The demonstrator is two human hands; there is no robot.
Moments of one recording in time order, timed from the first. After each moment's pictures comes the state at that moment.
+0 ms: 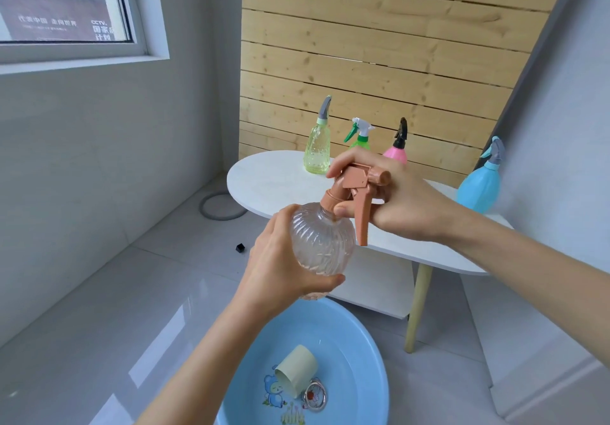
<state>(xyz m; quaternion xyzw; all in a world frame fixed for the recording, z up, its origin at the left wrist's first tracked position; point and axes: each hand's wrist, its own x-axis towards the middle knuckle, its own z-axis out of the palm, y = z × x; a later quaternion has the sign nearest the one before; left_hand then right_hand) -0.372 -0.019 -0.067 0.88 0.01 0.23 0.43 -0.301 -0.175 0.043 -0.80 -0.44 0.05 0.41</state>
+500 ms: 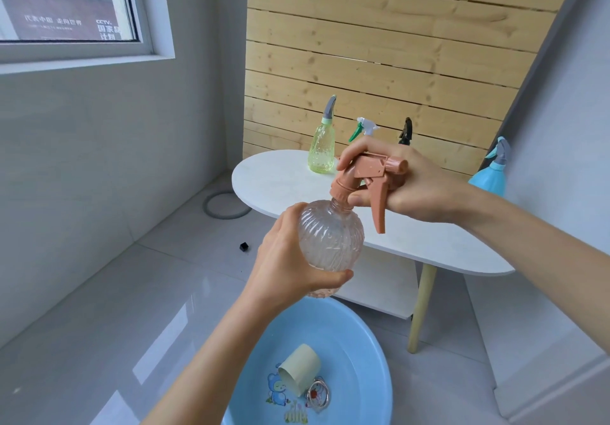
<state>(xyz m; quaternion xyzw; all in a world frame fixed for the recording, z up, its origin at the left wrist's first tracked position) -0.370 -0.020 -0.066 0.87 0.01 0.23 0.45 -0.293 -0.174 0.058 -0.79 -0.46 0.08 0.41</state>
